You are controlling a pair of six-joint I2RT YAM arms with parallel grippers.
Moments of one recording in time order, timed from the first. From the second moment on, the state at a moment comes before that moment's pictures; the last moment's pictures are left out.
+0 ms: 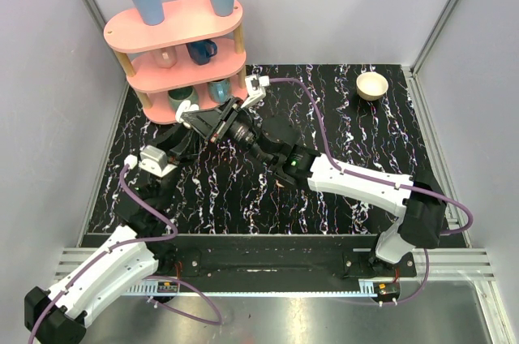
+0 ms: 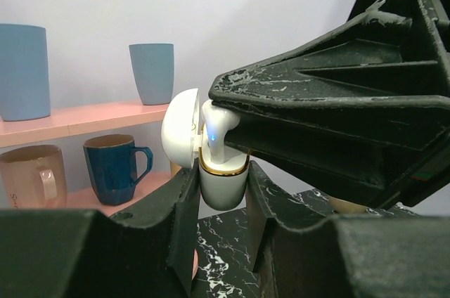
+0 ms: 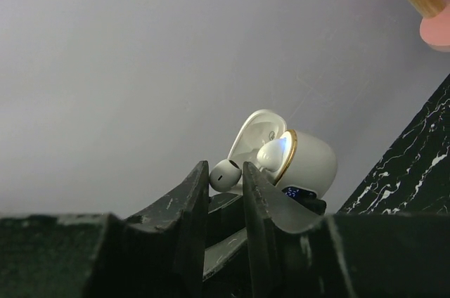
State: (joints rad) left arm -0.61 0.56 0.38 0.82 -0.12 0.13; right arm 1.11 1.60 1.36 0.54 0.14 0.93
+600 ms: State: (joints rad) left arm -0.61 0.54 0.38 0.80 -0.14 0.11; right arm 1.15 1.60 1.45 0.41 0.20 0.76
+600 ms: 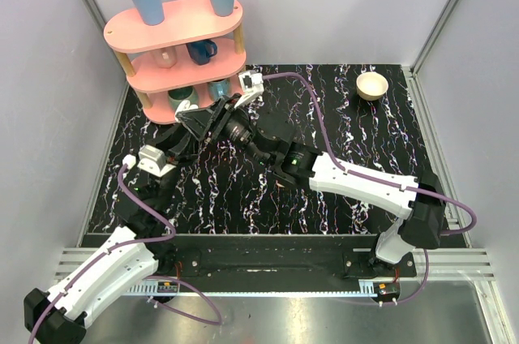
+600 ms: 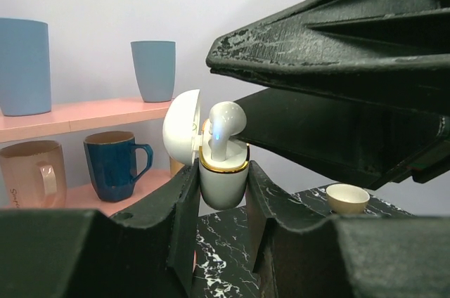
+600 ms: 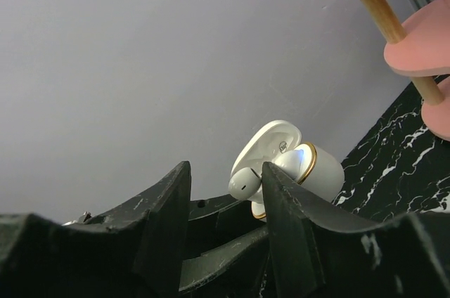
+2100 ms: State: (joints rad) left arm -0.62 0.50 0.56 0.42 0.29 0.19; right arm 1.11 1.92 2.38 -0.68 0.22 0.25
